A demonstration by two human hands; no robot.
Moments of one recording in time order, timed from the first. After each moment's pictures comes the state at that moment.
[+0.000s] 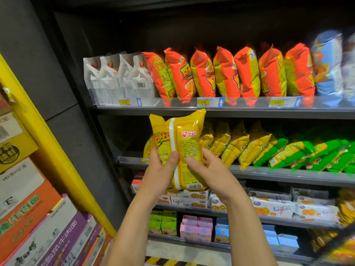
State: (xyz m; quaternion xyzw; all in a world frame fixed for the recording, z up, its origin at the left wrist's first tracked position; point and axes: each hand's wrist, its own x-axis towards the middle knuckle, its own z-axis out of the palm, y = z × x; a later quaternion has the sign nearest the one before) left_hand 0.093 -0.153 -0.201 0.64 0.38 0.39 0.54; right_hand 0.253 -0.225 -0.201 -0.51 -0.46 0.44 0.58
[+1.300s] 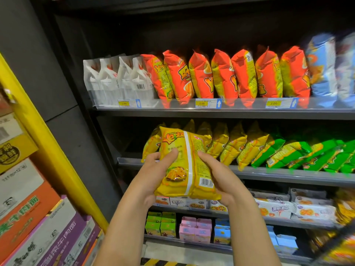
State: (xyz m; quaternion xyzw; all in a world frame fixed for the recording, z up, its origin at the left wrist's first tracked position) left_hand 0.089 -0.162 -0.170 0.50 0.39 0.32 0.70; right_hand 0.259 -0.231 -0.198 -0.46 -0.24 0.60 0.61
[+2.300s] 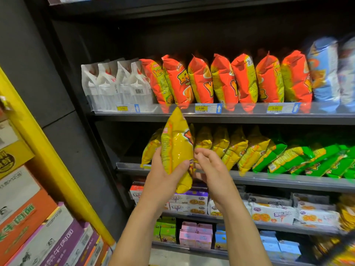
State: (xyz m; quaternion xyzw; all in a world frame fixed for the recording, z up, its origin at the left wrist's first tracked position) left_hand 0.107 -0.163 -0.187 0.66 0.41 0.37 0.51; right_hand 0.257 -0.211 -0.212 -0.51 -0.38 0.38 0.67
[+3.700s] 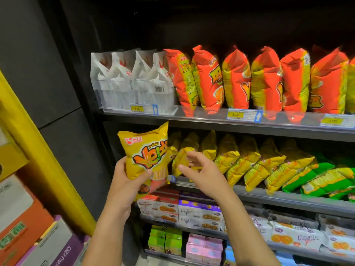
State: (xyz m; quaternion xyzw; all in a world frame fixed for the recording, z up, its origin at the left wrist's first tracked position) left_hand 0.020 -0.002 -0.251 0.51 0.46 0.49 0.54; right_hand 0.244 -0.065 -0.243 -0.65 -0.54 0.28 0.46
